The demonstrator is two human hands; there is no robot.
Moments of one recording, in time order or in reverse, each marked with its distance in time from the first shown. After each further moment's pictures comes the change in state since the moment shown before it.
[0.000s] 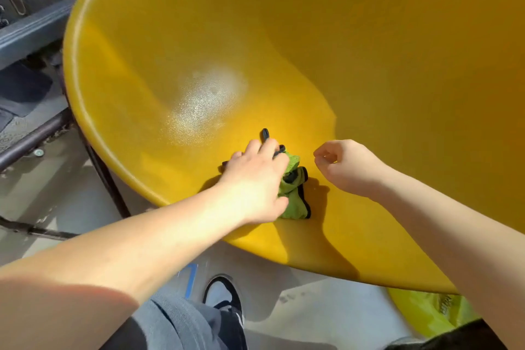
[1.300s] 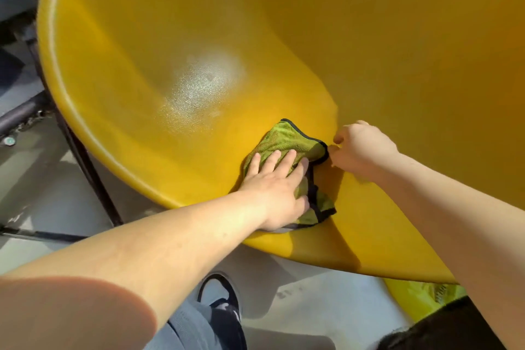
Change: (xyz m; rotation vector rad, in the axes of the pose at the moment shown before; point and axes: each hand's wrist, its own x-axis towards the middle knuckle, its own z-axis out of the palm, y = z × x) left_hand 0.020 0.009 0.058 -0.082 -0.214 0.020; right_hand 0.035 0.020 0.015 -0.437 0.127 0.157
